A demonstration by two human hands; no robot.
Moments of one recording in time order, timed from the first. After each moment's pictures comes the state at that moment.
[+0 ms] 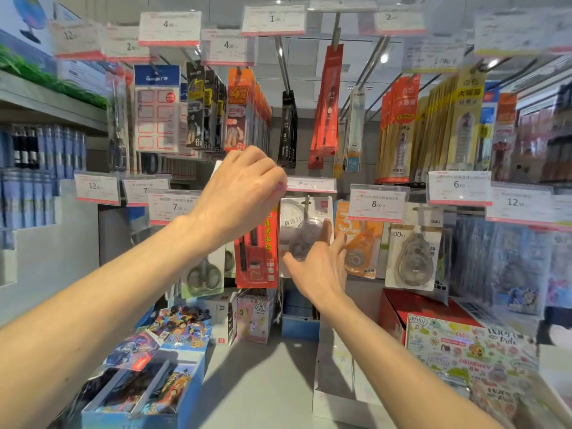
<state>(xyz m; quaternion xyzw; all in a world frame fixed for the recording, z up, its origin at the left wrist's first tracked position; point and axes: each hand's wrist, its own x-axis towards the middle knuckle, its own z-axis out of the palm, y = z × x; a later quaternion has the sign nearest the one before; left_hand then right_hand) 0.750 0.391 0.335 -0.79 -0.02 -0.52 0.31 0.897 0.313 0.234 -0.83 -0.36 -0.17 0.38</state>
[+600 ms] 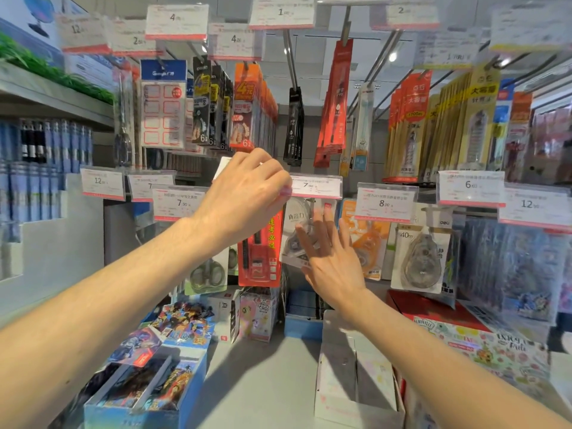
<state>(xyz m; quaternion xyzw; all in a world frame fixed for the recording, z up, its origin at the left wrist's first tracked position) 0.749 0.392 0.329 -0.80 -0.04 -0.50 0.33 0.952 0.318 0.224 -0.74 -0.50 -0.45 0.03</state>
